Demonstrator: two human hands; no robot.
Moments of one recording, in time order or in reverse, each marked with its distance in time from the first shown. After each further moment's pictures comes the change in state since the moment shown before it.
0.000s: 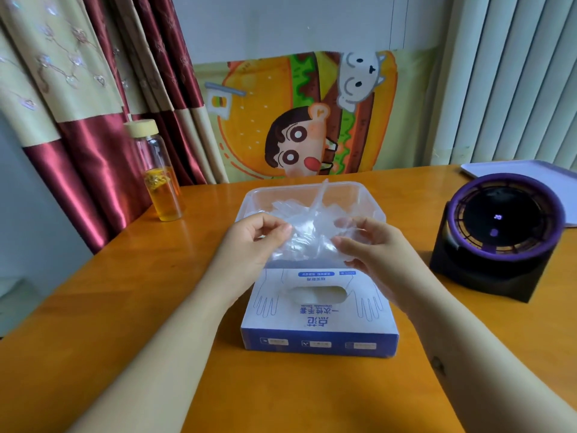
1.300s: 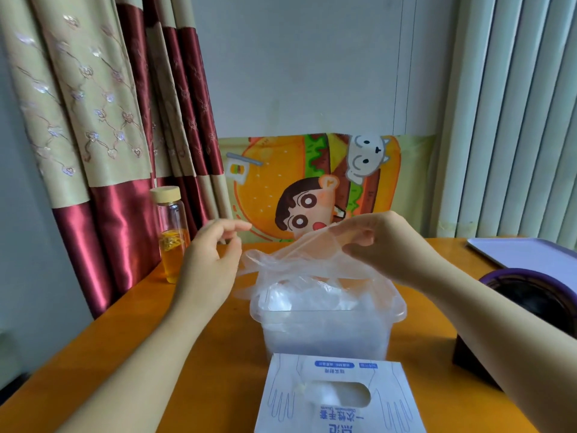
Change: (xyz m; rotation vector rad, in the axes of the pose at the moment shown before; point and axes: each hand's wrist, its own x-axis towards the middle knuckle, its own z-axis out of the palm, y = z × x) left_hand 0.056 0.024 -0.074 0.254 0.419 0.358; right_hand 0.064 -0.108 0.005 -0.866 -0.031 -0.566
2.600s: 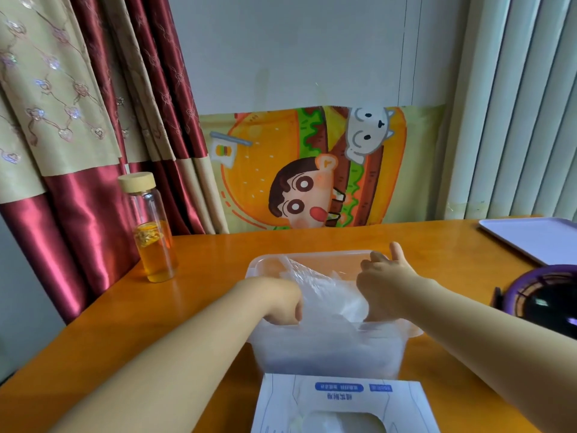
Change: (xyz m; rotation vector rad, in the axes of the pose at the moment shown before) left_hand 0.031 -0.039 0.119 0.810 -1.383 -0.089; right_hand 0.021 0.078 0.069 -0.964 -0.798 0.187
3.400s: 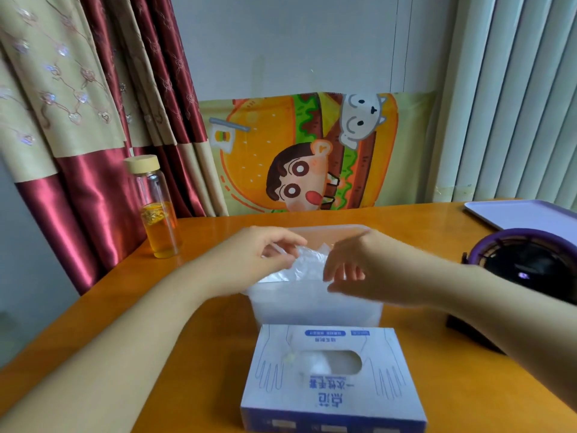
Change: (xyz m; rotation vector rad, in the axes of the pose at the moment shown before) left_hand -0.104 0.003 0.007 -0.677 0.524 0.274; right_hand -0.095 -0.005 -0.025 0.557 0.414 -0.432
